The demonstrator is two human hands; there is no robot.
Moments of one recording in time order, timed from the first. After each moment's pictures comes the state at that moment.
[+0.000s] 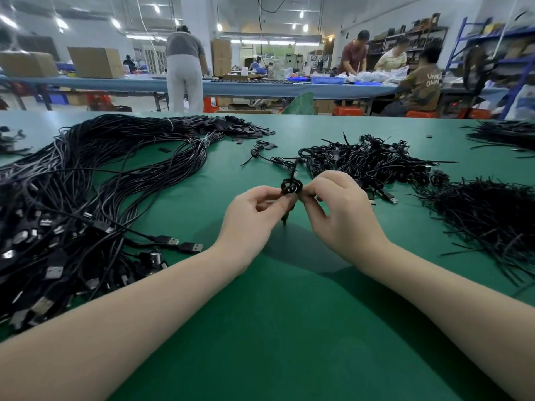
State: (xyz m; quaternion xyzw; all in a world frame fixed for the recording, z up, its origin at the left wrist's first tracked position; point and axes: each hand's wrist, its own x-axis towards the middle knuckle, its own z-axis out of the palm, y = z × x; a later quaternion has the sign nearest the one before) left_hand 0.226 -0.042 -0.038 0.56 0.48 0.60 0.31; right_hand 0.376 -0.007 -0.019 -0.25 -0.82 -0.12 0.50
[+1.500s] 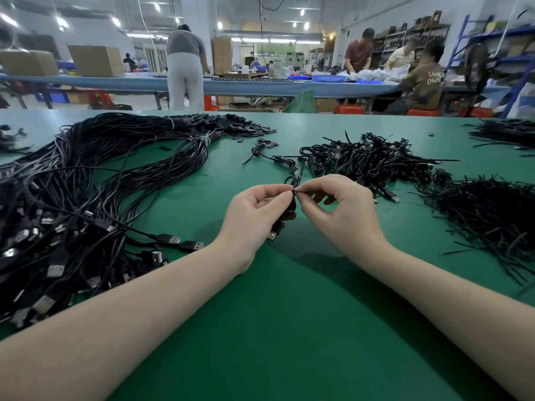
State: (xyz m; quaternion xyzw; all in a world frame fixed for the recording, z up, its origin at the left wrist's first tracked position) left_hand 0.229 -0.049 -0.029 0.47 0.45 0.62 0.43; right_hand 0.374 -0.010 -0.024 -0.34 -0.78 0.08 0.52
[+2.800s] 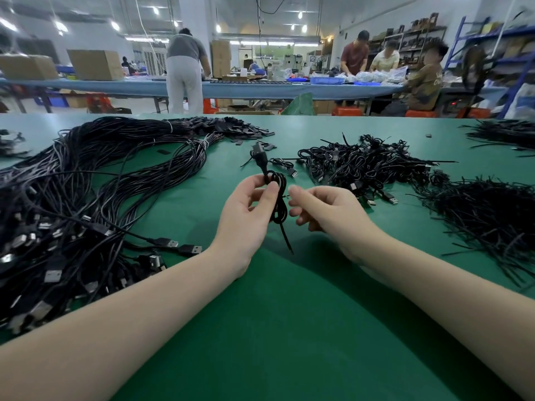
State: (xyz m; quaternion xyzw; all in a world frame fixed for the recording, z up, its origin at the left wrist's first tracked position) left_hand 0.227 -0.040 -0.035 0.49 0.46 0.66 0.34; right_hand 0.370 -0.009 -0.018 -0.39 -0.67 0.46 0.44
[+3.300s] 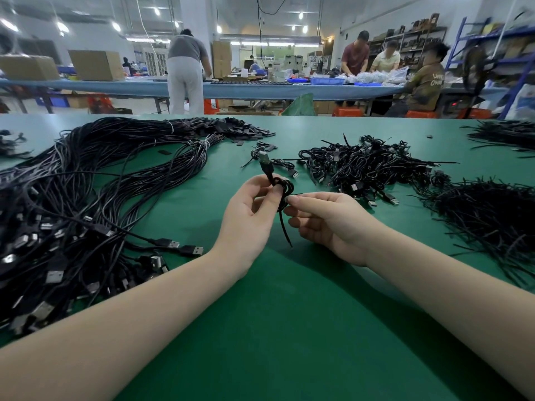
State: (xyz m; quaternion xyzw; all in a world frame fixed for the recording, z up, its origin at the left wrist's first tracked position) left_hand 0.228 -0.040 -0.037 0.55 0.42 0.67 0.28; right_hand 0.368 -0.013 -0.009 -0.37 -0.52 0.66 0.40
